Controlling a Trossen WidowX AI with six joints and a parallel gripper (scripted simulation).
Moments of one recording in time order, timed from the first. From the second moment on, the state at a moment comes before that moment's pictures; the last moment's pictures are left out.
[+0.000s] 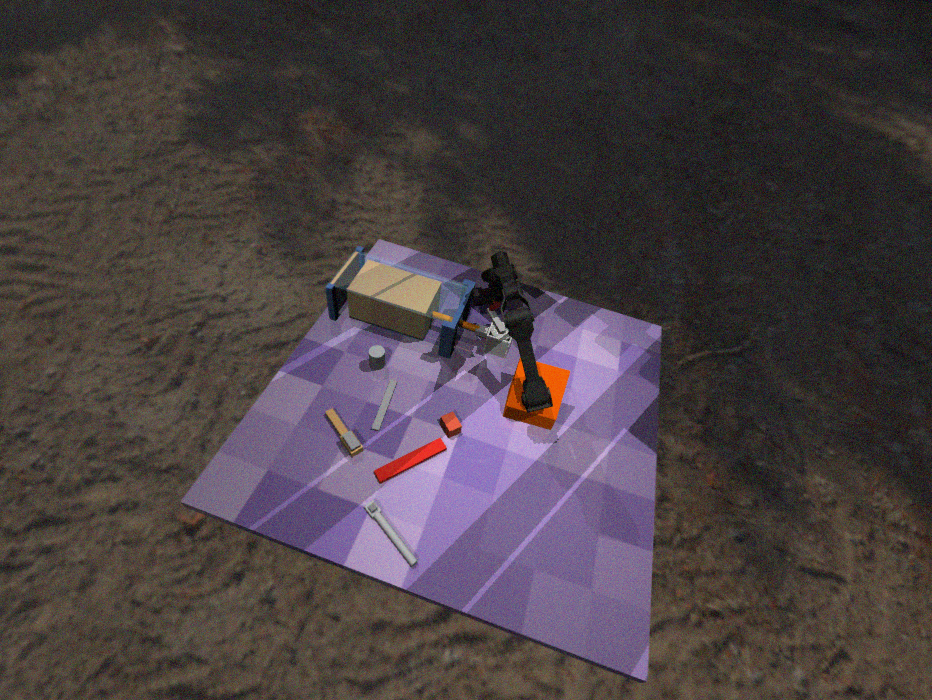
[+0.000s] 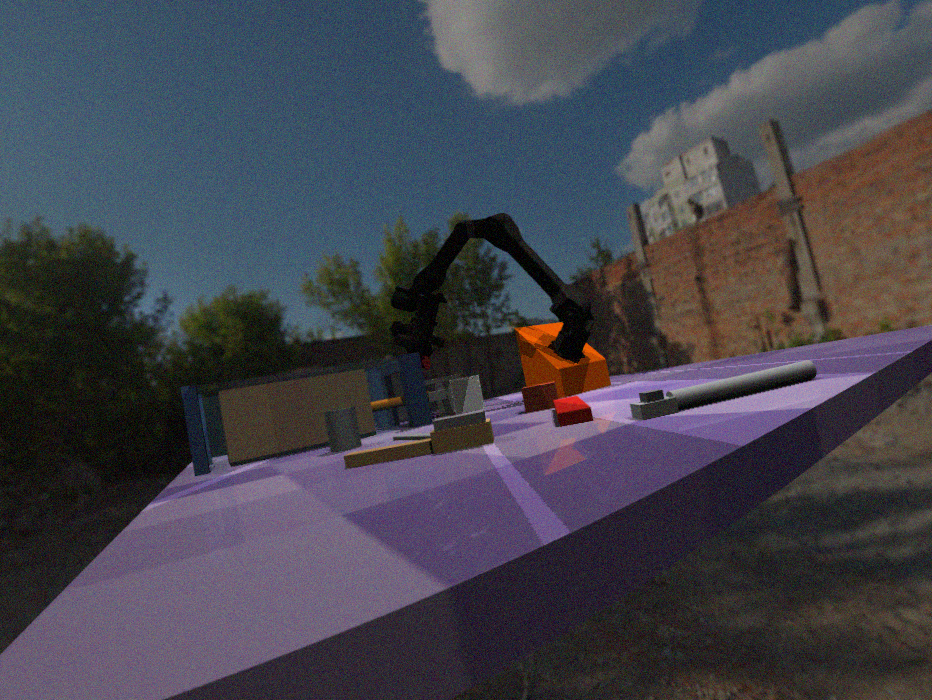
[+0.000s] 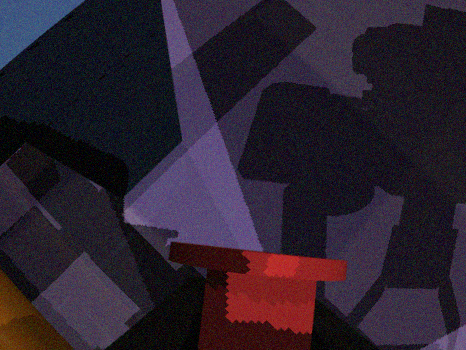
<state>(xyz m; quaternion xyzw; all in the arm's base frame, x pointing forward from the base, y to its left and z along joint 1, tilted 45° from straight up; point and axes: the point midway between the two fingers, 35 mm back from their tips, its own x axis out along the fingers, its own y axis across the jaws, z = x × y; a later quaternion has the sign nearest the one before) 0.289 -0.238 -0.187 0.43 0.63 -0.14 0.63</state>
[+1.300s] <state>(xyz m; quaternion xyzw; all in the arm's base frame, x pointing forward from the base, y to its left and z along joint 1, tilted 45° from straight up) 0.314 -0.189 -0.147 0.44 0.63 -0.12 0.63</state>
